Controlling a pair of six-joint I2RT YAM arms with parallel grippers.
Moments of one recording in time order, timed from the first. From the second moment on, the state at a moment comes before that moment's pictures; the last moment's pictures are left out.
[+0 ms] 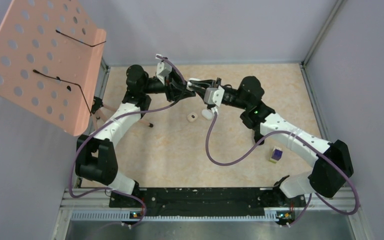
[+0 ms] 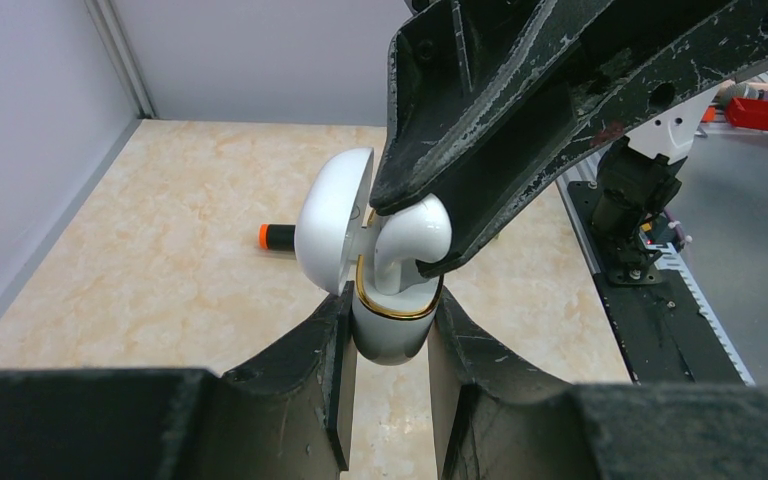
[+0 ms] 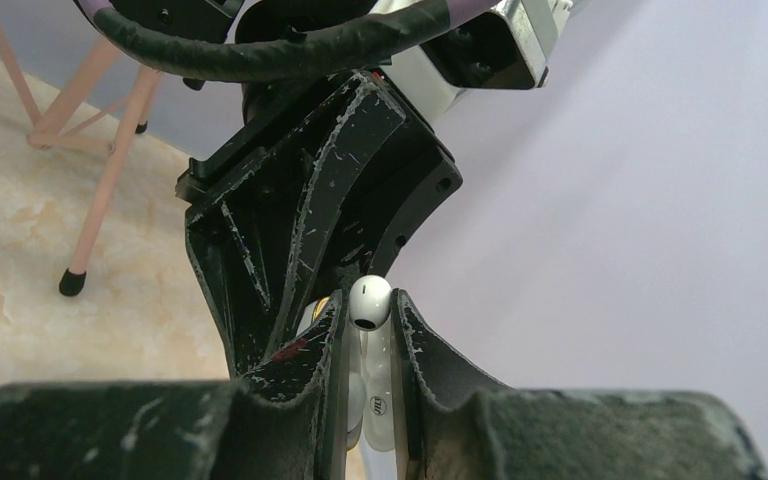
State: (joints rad) left arm -0.27 1.52 1.15 0.61 1.31 -0.24; right arm 0.69 1.39 1.12 0.46 -0.65 -0.80
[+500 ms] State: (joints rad) left arm -0.27 1.51 1.14 0.61 1.30 -0.23; right arm 0.69 1.39 1.19 0.30 -0.62 -0.81
